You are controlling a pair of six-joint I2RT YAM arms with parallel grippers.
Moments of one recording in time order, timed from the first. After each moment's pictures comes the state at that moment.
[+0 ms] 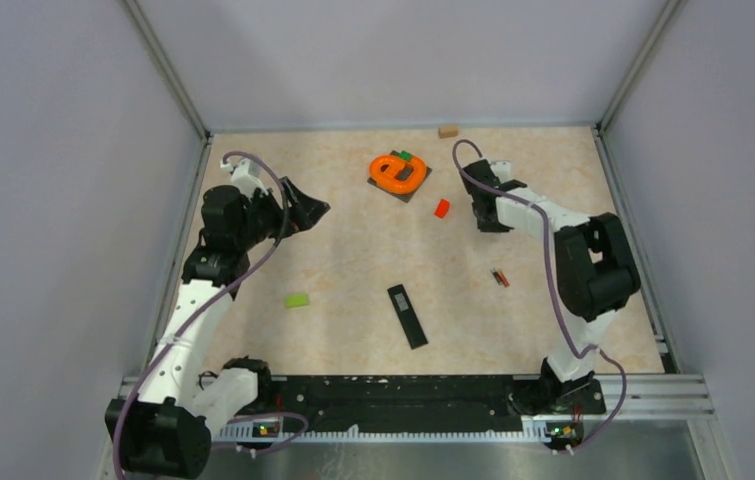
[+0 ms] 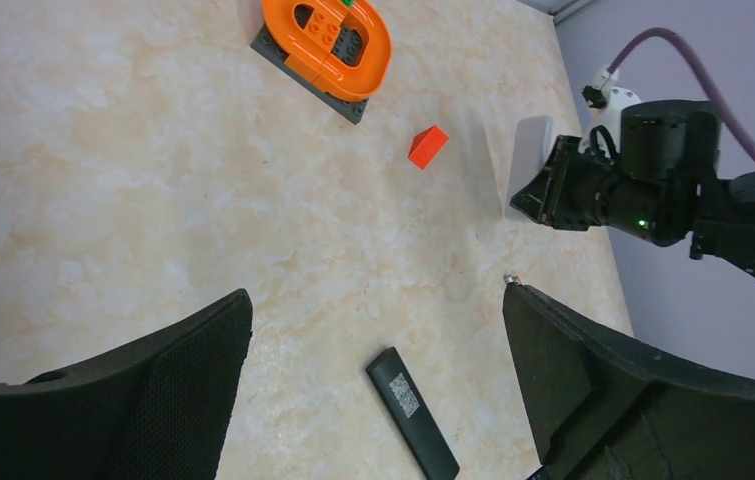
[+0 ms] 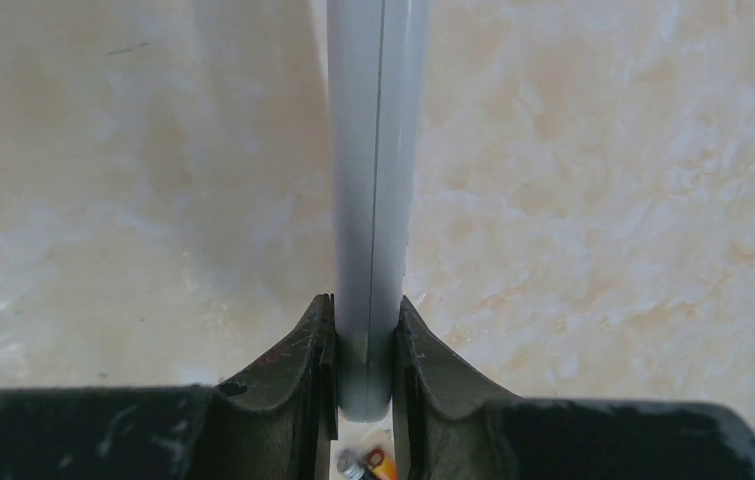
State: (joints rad) left arm -0.10 0.98 0.85 -0.20 0.43 -0.57; right arm 0.39 1.78 1.23 -0.55 0.52 0.39
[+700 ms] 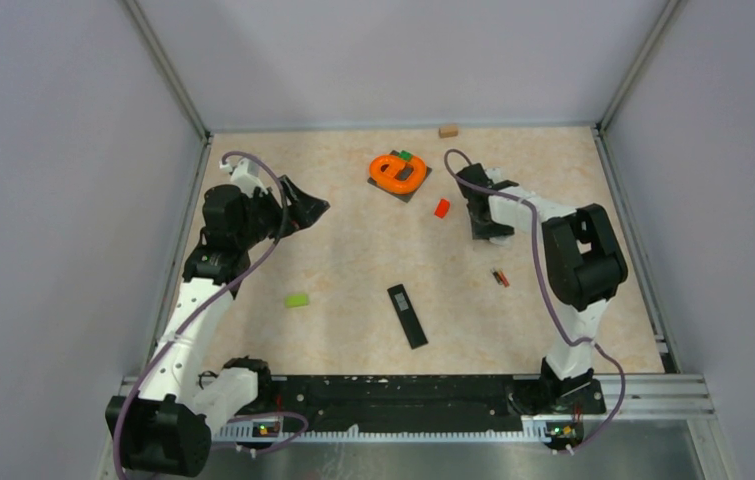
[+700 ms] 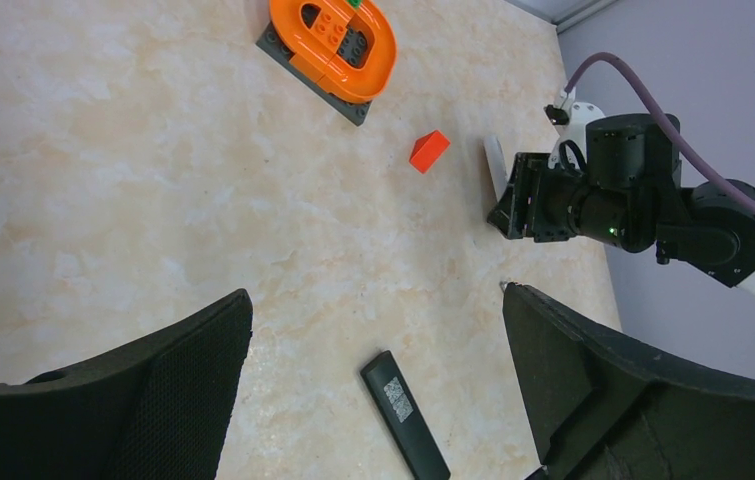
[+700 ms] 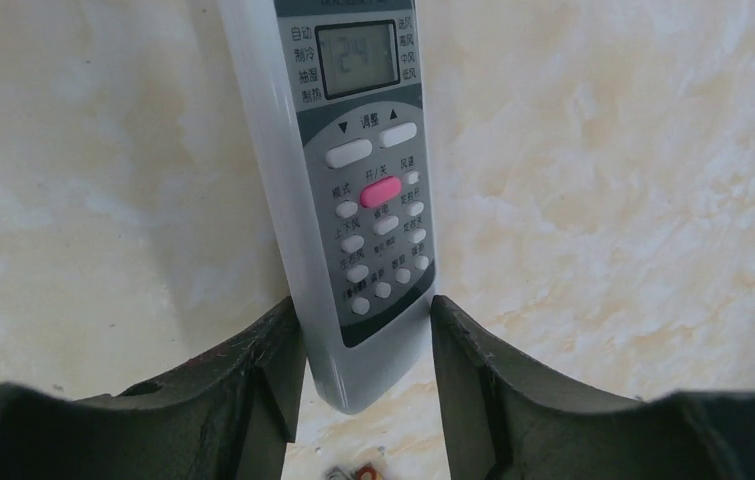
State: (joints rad) left arm -0.10 0.99 0.85 -0.20 0.41 -0.60; right arm 0.39 1.91 1.28 -0.59 0.53 0.30
